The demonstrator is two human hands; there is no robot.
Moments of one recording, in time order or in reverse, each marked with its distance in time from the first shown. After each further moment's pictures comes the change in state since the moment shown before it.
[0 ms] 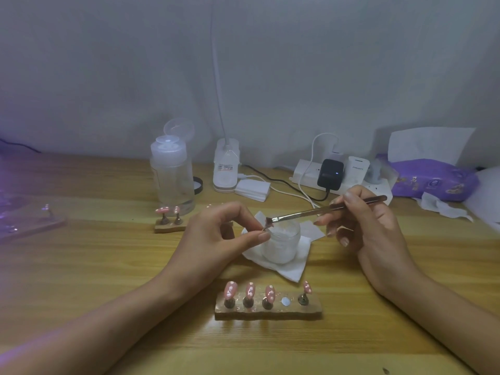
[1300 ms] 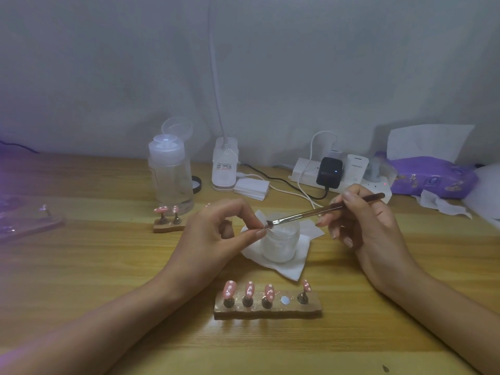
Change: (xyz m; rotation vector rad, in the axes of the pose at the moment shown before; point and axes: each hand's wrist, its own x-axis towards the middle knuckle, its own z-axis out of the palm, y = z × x) left_hand 0.000 0.000 0.001 0.053 0.028 0.067; right_hand 0.002 0.002 -0.003 0.000 -0.009 0.004
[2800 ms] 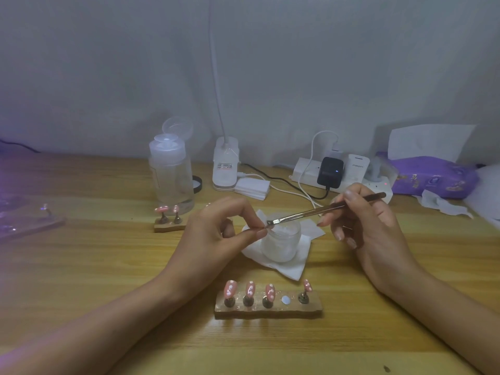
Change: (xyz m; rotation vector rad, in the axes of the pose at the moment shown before) left_hand 0.000 0.002 0.001 0.068 0.007 0.053; right_hand 0.001 0.002 -0.001 0.005 -0.008 -0.001
